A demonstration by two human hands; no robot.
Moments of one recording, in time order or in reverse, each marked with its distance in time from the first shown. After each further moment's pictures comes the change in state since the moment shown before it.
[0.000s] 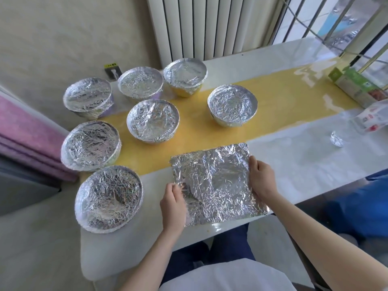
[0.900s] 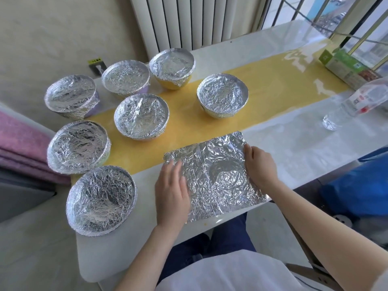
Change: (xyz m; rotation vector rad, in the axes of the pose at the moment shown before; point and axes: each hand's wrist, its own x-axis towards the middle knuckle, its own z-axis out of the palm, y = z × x) left_hand -0.002 0.023 -0.004 0.528 -0.001 0.523; right_hand 0.006 -0.002 -0.011 -0.366 0.042 -0.133
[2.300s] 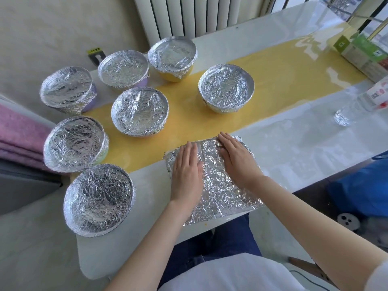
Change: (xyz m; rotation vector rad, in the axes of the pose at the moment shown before) left_hand 0.044 0.007 0.043 0.213 -0.239 0.094; right_hand 0.009 -0.021 0.034 0.081 -0.096 -0.521
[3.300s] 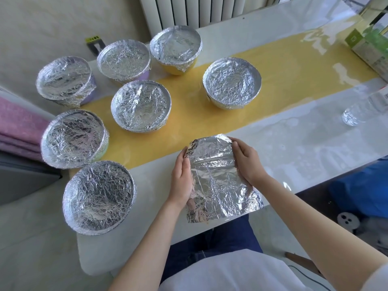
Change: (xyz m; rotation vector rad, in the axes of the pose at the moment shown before) left_hand -0.005 -0.016 0.003 -1.031 -0.049 -0.461; right_hand 0.001 0.006 0.005 0.517 0.021 0.436
